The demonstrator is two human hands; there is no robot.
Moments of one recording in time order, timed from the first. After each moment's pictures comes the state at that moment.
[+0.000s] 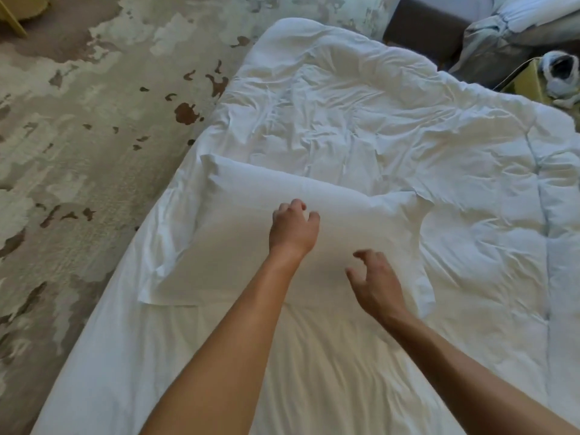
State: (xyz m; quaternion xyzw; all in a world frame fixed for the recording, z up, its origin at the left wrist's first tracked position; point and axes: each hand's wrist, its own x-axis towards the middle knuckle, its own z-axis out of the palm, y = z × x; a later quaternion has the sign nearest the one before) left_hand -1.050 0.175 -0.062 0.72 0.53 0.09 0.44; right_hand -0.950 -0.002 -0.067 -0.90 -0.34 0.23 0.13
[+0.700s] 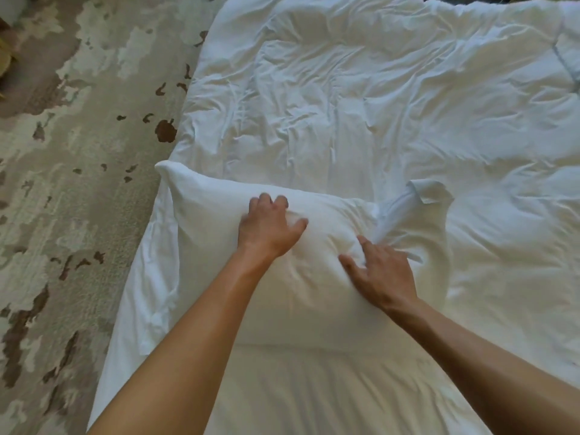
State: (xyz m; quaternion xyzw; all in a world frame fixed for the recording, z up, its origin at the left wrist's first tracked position) left_hand -1.003 0.234 -0.111 0.89 0.42 -0.08 0.19; right_hand -0.880 0.015 -0.171 -0.91 -0.37 0.19 0.04
